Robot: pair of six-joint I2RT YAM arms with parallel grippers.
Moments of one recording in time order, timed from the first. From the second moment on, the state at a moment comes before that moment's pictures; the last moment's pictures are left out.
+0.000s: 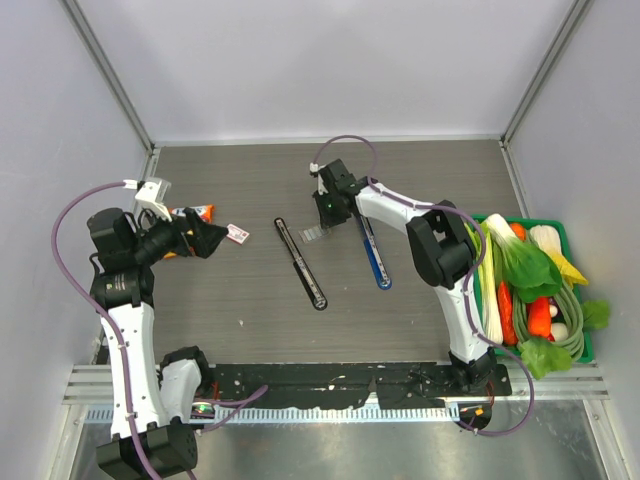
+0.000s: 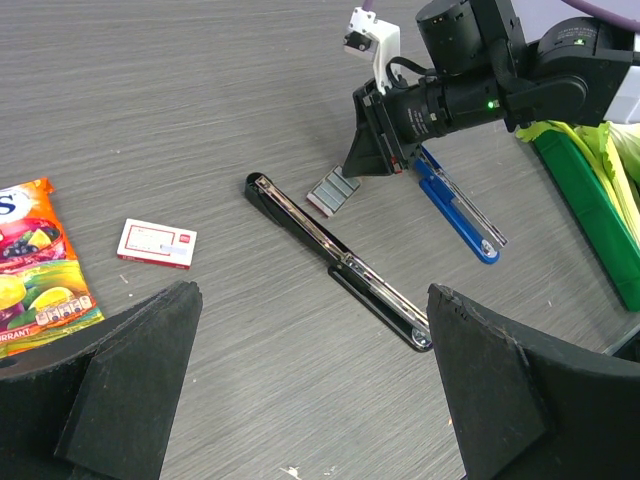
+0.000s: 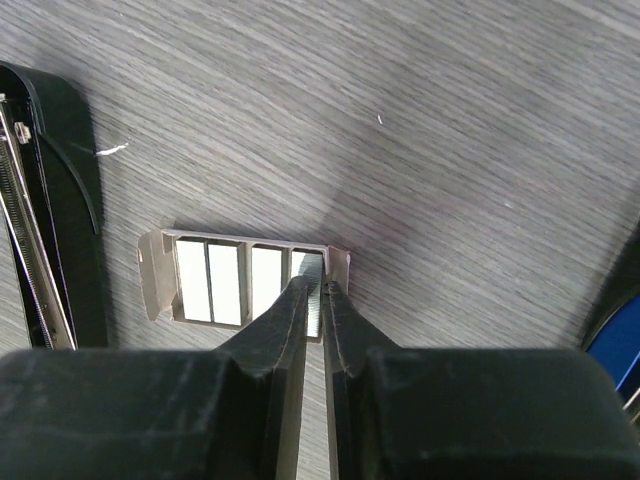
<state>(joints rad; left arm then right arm) 0.30 0.80 0.93 -0.51 0.84 -0.05 0.60 2.22 1.72 -0.47 -0.08 0.19</state>
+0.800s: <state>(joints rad) 0.31 0.80 0.93 -0.51 0.85 -0.05 0.63 2.22 1.72 -0.46 -0.04 0.16</state>
